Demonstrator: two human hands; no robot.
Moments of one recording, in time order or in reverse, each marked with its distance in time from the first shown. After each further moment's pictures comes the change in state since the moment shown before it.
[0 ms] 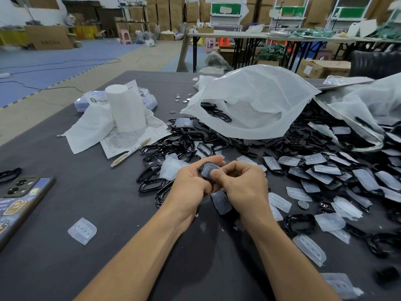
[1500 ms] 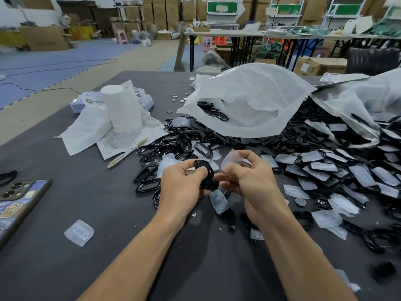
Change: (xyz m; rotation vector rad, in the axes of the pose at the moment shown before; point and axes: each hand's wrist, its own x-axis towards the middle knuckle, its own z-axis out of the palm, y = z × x) left_hand 0.007 -0.008 -0.009 0.224 0.227 0.125; right_hand 0.004 -0.015 -0.019 0.475 -0.100 0.170
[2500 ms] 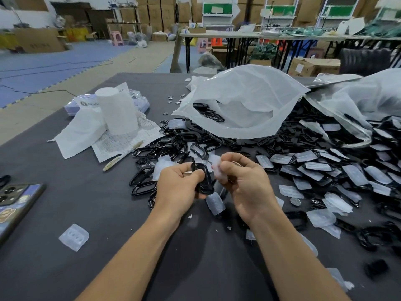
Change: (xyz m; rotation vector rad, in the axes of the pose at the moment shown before) left_hand 0.002 0.000 -0.001 0.068 -0.046 0.011; right_hand 0.003 0.005 0.000 0.217 -0.033 0.038
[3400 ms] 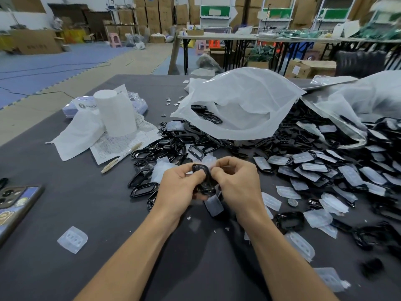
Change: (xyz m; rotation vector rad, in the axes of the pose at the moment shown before) left_hand -0.006 0.008 -0.001 -0.066 -0.134 -0.020; right_hand 0.001 0.011 0.002 -0.639 0.077 -0.314
